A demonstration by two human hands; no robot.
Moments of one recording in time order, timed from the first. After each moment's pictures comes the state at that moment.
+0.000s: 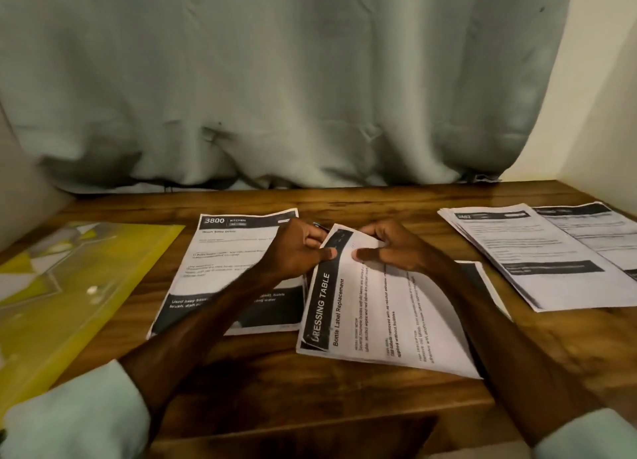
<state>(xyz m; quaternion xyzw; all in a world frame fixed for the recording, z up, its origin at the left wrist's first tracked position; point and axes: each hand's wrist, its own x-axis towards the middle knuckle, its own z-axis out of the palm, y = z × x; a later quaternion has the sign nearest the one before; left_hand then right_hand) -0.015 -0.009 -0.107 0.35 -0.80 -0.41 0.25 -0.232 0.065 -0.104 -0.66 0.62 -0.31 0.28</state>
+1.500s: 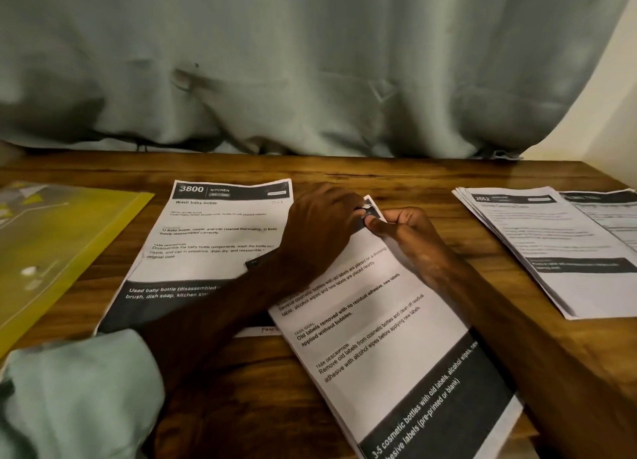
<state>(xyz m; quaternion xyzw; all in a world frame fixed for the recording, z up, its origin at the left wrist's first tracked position) -0.076 -0.025 -0.142 0.24 -0.84 0.07 0.47 -0.236 0.046 -0.146 -0.49 0.57 -0.55 0.36</state>
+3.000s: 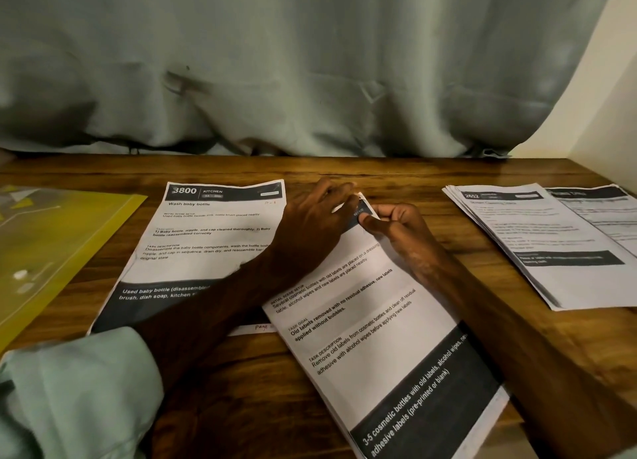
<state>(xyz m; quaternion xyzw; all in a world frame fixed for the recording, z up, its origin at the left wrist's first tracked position) -0.074 -0.041 -0.154 0.17 -0.84 0.25 0.46 -0.234 0.044 -0.146 -0.48 0.51 -0.59 0.40</state>
